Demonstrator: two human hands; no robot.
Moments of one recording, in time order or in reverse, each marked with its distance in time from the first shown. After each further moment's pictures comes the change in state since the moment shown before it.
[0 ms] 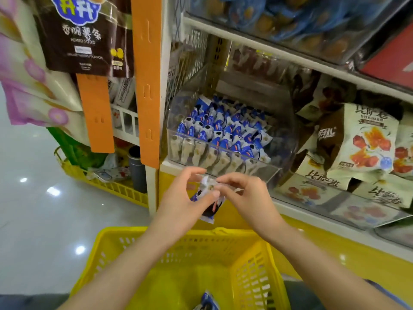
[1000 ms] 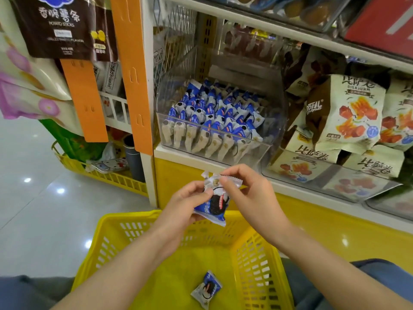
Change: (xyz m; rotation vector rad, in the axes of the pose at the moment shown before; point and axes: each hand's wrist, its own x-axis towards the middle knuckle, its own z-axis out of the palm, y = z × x) left_hand -0.033 -0.010 0.024 -0.569 -0.251 -0.394; right_hand -0.046 0.001 -0.008 0.138 0.056 0.093
